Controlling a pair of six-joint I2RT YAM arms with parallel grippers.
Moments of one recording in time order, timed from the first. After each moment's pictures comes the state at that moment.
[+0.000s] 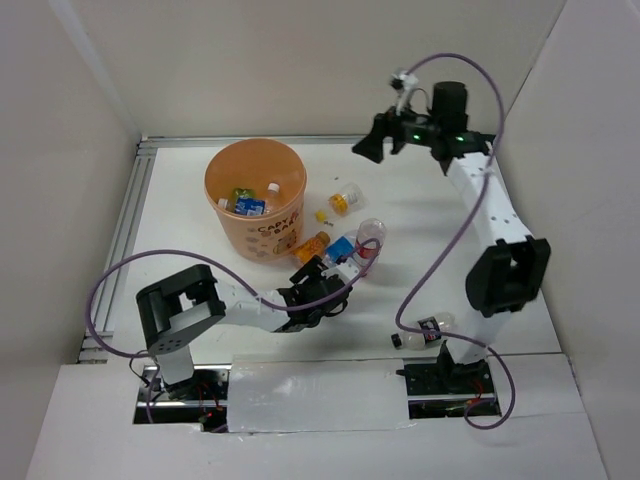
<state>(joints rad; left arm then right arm) -1.14 1.75 0.81 0.19 -0.73 -0.03 0.21 1.81 1.84 -0.37 -0.83 -0.10</state>
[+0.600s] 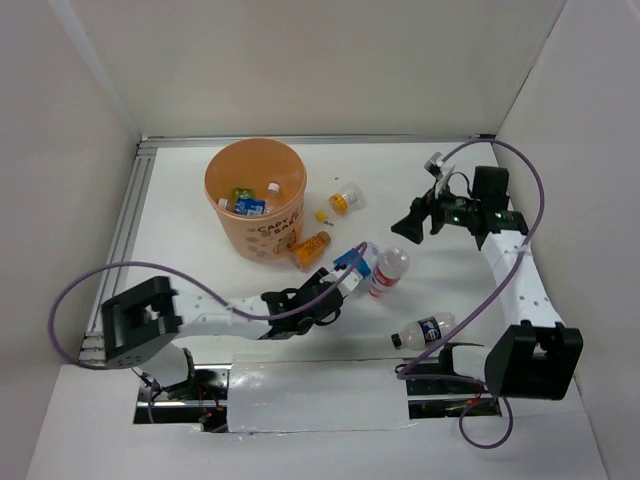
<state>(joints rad) -1.18 1.60 0.80 0.05 -0.59 -0.08 -0.07 1.24 1.06 -0.50 -0.94 -0.37</state>
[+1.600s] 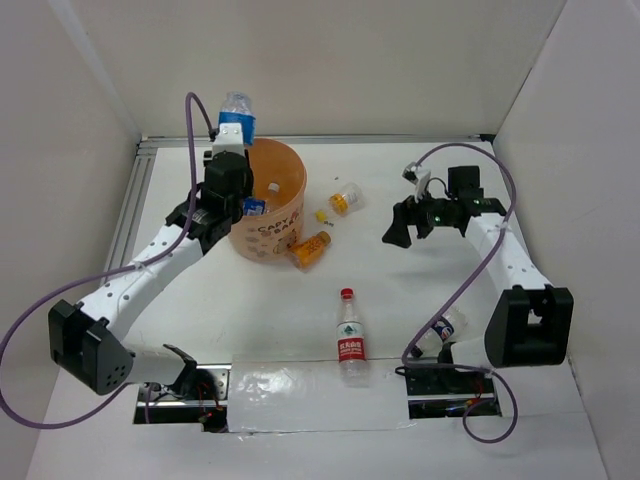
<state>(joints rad) -0.52 1.31 1.23 -0.25 -0.66 -0.17 0.00 1.36 1.05 -0.62 -0.80 -0.43</state>
